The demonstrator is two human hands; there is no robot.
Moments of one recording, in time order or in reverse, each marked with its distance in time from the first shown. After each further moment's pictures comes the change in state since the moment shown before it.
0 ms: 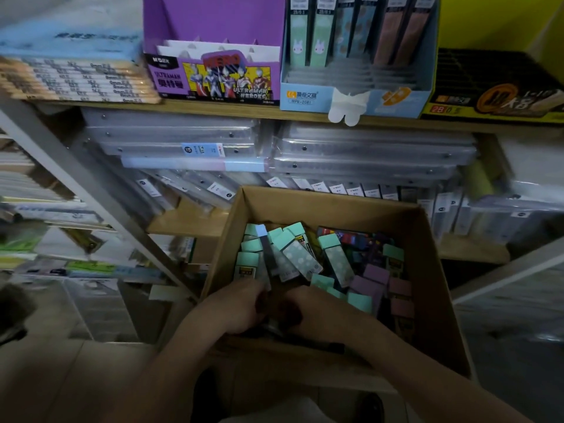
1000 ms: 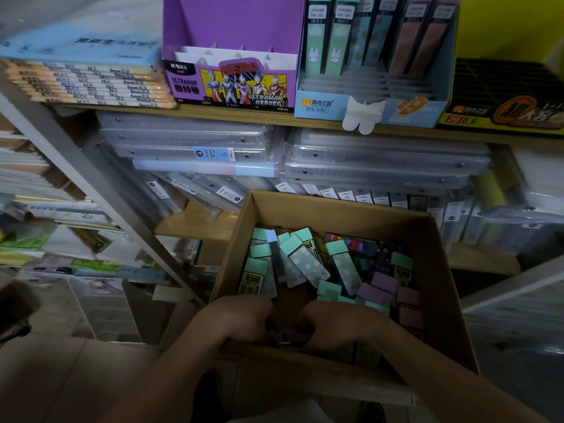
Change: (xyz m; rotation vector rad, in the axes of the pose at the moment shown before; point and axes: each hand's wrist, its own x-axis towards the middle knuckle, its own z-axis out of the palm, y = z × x) left_hand 0.001 0.002 -0.004 0.147 -0.289 0.081; right_hand 0.007 0.013 -0.010 -0.093 -0.426 0.209
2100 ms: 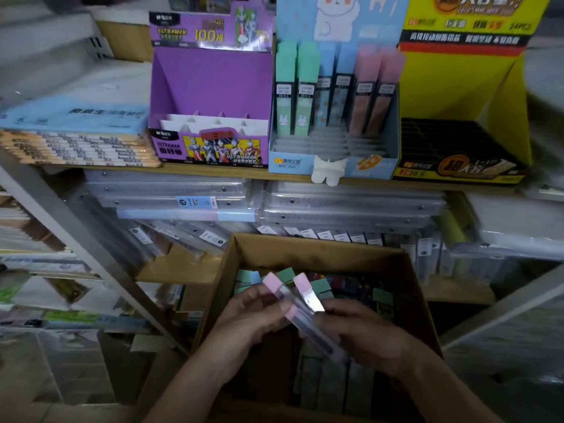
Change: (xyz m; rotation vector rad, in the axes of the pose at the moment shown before) left_hand 0.017 0.017 -0.005 -1.497 0.501 0.338; right_hand -0.063 0.017 -0.028 1.287 0.388 -0.235
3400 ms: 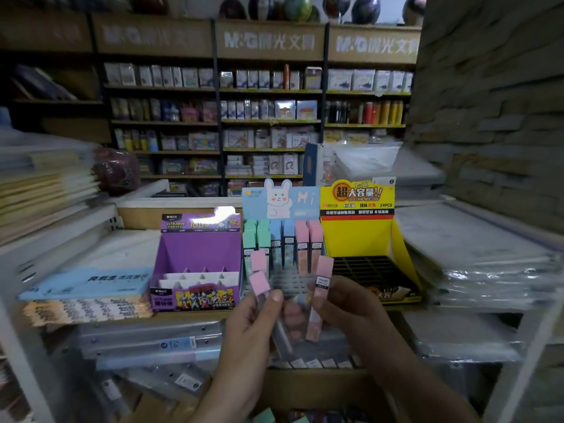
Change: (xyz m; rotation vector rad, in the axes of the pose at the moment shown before) left_hand -0.022 0.176 0.111 -0.054 -0.035 0.653; right_hand -0.068 -0.172 0.033 -0.300 0.341 -0.897
